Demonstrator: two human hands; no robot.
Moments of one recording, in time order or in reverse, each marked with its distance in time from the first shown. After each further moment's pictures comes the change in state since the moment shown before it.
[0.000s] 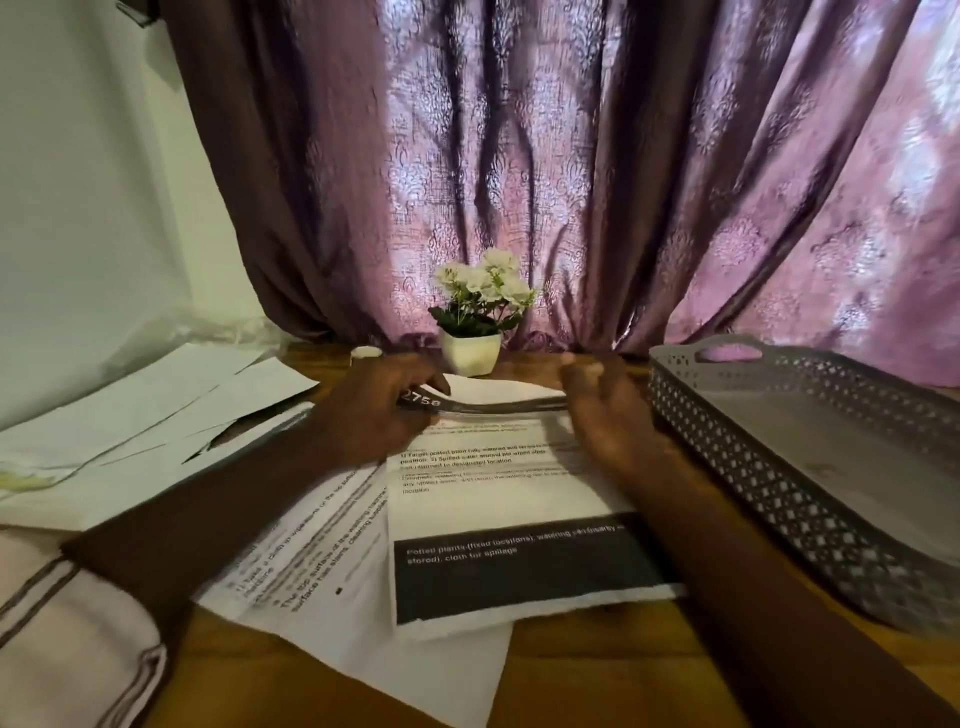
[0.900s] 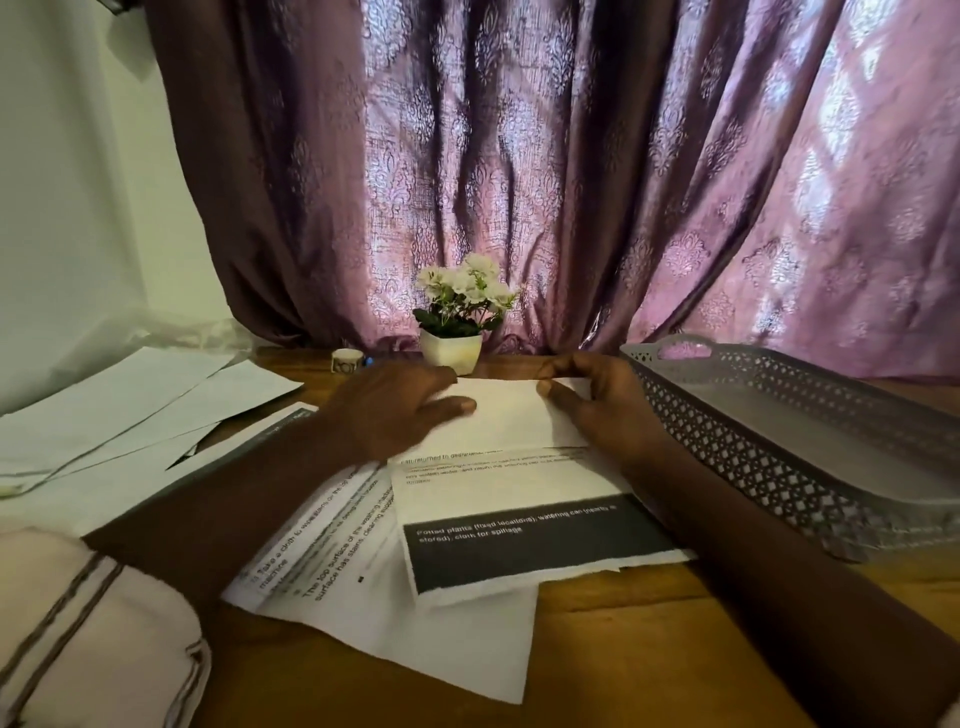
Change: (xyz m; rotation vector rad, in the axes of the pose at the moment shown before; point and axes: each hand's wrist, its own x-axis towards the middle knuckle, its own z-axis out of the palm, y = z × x) left_hand 0.007 0.004 0.002 0.324 -0.166 0.063; right_hand -0.006 0.002 -0.012 0.127 -0.061 -0.308
